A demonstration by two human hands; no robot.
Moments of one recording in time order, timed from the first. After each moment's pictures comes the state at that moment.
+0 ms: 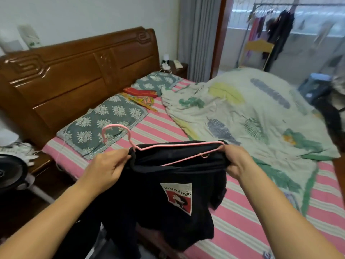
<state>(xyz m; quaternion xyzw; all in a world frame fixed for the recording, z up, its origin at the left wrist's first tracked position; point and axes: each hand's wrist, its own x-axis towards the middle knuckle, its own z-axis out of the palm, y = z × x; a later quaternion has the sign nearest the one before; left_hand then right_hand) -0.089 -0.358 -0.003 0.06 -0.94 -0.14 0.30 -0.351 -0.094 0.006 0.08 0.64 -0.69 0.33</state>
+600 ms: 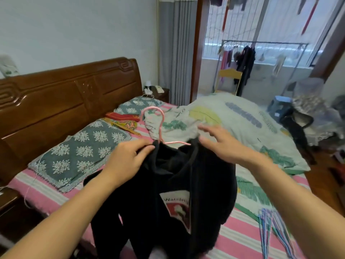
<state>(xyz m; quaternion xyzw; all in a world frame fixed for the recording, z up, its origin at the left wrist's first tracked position) -0.198 -0.320 0.069 0.03 -0.91 -0.21 0.34 -0.370 -0.074 0.117 -0.40 0.84 -0.35 0.12</state>
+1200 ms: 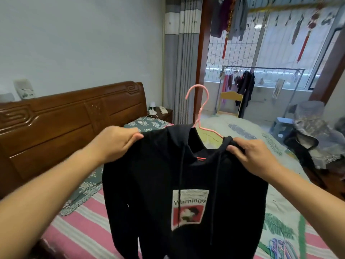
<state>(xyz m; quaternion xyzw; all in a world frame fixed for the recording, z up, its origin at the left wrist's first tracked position) -0.216 -0.408 0.168 -0.05 -0.95 0.04 0.30 -0.424 -0.035 0.143 -0.48 0.80 -0.26 -0.25</state>
